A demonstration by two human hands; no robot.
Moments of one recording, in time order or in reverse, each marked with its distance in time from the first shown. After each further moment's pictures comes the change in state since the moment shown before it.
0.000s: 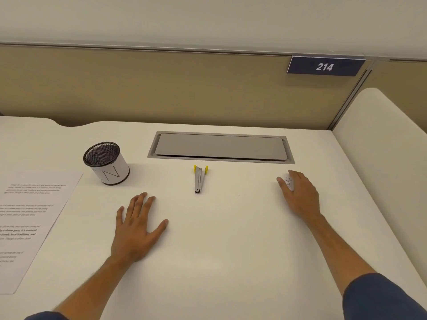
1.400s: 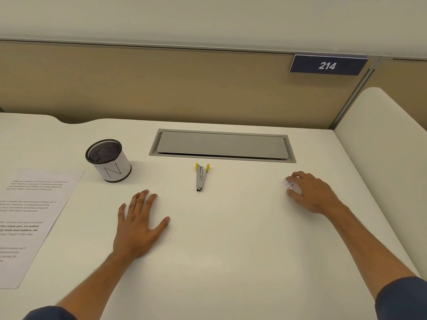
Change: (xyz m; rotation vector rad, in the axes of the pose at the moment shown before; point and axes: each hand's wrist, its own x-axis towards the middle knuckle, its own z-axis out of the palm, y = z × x) left_hand 0.000 0.000 0.000 0.003 0.004 0.005; right_hand 0.014 0.020 -0.036 -0.378 -0.315 -0.320
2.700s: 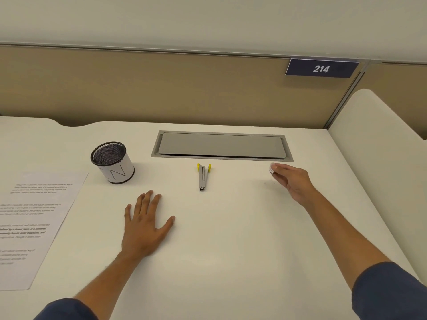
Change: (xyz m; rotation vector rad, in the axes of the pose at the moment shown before) left_hand -0.002 0.005 -0.004 -0.010 -0.011 -0.002; right_hand 0.010 -0.073 -0.029 1.730 0.149 0.483
